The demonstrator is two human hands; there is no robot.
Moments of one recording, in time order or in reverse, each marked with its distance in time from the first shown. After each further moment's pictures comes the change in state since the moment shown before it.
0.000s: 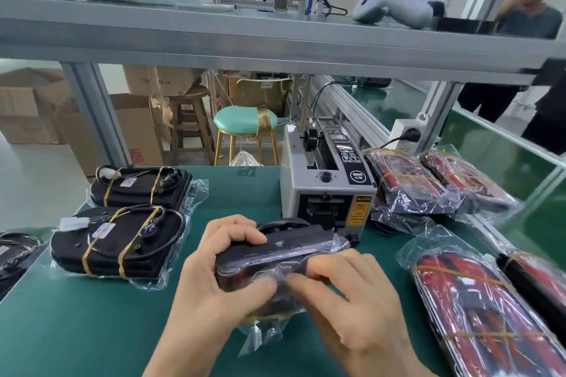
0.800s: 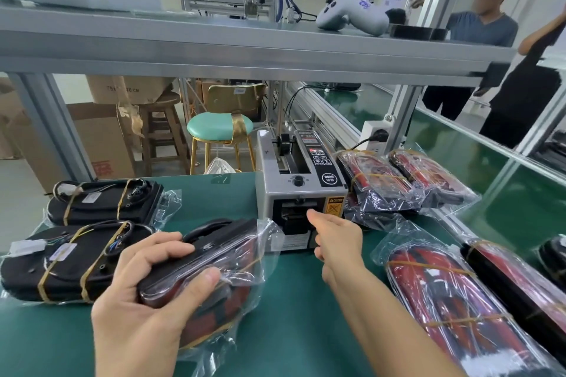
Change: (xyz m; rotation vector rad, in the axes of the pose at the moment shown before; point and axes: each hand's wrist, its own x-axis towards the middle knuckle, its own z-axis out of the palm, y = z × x) left_hand -0.003 -0.014 -0.014 0.146 0.361 0.147; right_hand 0.027 0.066 0.061 0.878 0.176 1.718
